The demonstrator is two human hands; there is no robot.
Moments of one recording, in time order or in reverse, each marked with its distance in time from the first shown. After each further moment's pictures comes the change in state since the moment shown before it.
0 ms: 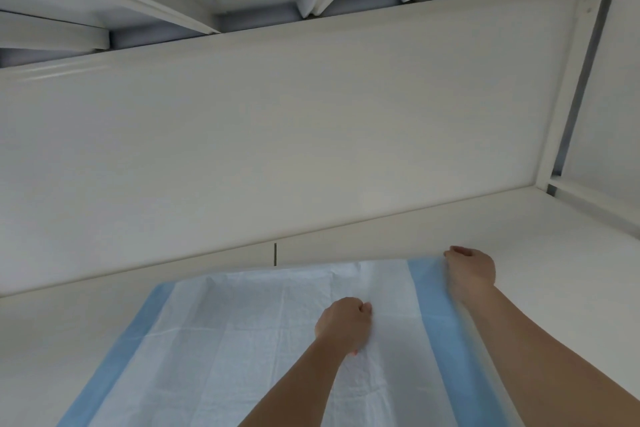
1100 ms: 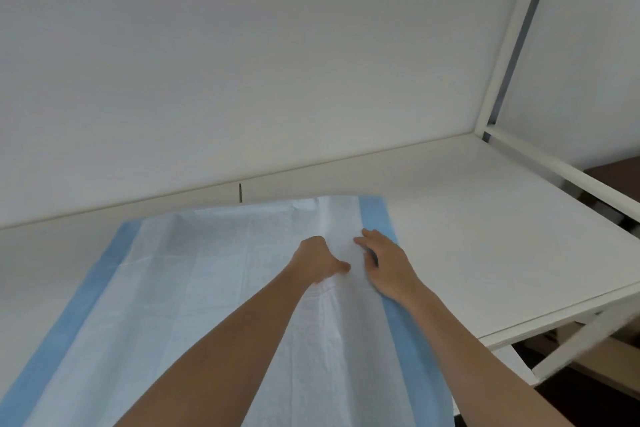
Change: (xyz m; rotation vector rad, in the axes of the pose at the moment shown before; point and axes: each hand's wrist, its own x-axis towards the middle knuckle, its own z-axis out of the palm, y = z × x) left_hand -0.050 0.027 -0.006 -0.104 -0.166 -0.051; right_hand -0.120 0.051 -0.048 -0.742 -0.564 -0.618
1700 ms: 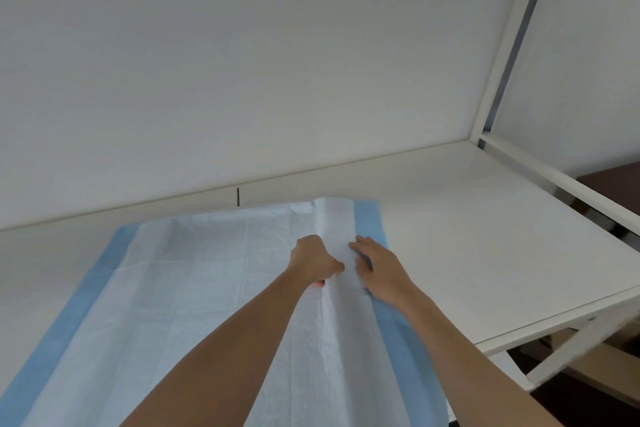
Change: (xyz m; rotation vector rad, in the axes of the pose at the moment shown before) left_hand -0.007 0.010 -0.007 -0.123 0.064 -0.060; right_hand -0.001 -0.014 -0.006 0.049 -0.091 0.051
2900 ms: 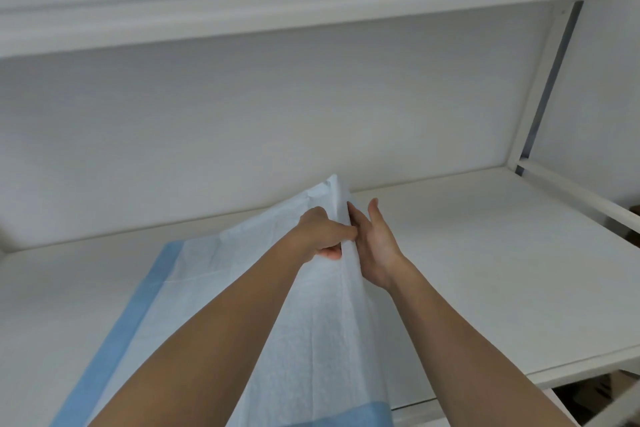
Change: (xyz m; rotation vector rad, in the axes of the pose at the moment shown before) left_hand -0.021 0.016 -0.098 -0.295 0.038 0.052; right_hand 0.034 -0.125 -0.021 1.375 -0.321 0.150
